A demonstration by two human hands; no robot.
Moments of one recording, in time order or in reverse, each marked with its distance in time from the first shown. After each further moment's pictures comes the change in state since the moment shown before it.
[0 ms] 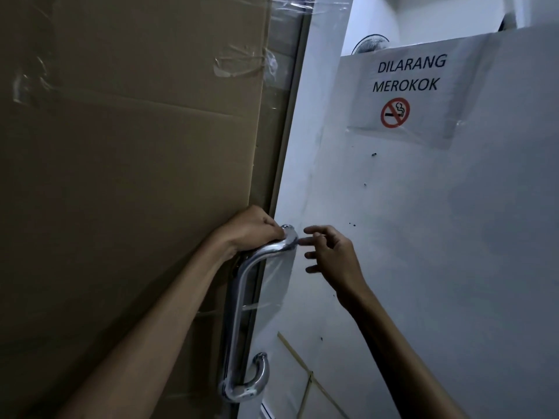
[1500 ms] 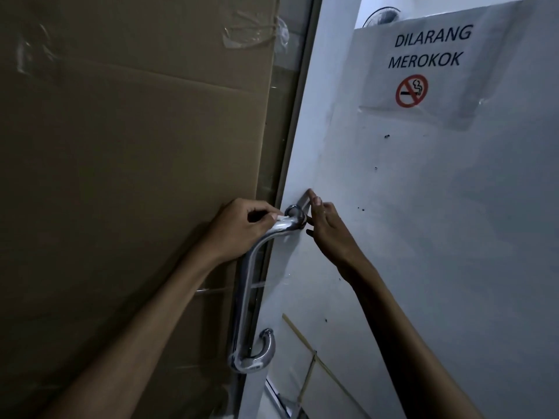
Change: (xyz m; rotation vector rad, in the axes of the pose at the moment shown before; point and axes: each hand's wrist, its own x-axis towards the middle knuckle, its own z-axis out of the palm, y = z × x) left_hand -0.027 -0.048 0.007 -0.086 0.245 0.289; right_hand 0.021 0.003 0.022 -0.146 -0.145 -0.081
